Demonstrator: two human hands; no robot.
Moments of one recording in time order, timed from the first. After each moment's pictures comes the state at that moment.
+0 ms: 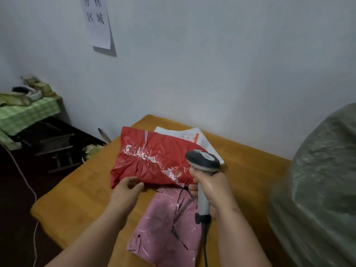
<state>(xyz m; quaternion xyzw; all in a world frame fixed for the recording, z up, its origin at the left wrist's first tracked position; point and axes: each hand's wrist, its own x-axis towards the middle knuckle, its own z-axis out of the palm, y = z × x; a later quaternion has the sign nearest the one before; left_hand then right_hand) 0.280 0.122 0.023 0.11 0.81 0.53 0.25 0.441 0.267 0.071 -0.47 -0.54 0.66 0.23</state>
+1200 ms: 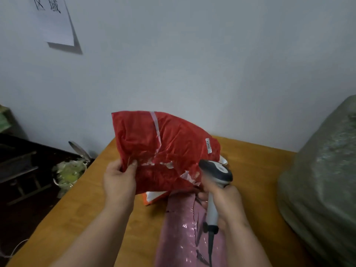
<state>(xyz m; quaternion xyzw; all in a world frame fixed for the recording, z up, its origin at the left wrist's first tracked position) 0.147 0.189 0.027 0.16 0.70 0.68 0.13 0.362 0.269 0.036 -0.56 -0.43 0.62 0.34</state>
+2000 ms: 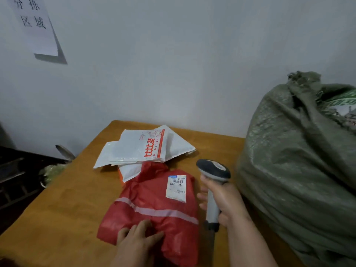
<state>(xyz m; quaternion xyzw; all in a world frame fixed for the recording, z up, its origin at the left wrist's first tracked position) 0.341 0.047 -0.043 0.66 0.73 0.18 0.03 0.511 0.215 0.066 -0.55 -0.42 0.65 0.32</state>
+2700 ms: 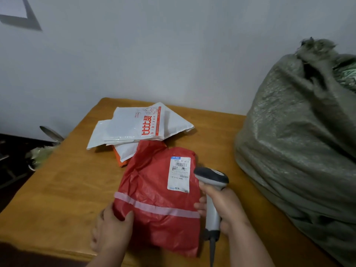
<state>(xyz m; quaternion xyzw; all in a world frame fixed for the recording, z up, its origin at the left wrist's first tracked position) 0.297 0.043 -0.078 0.15 0.93 0.25 0.23 0.513 0.166 0.013 -0.61 -0.39 0.64 0.27</state>
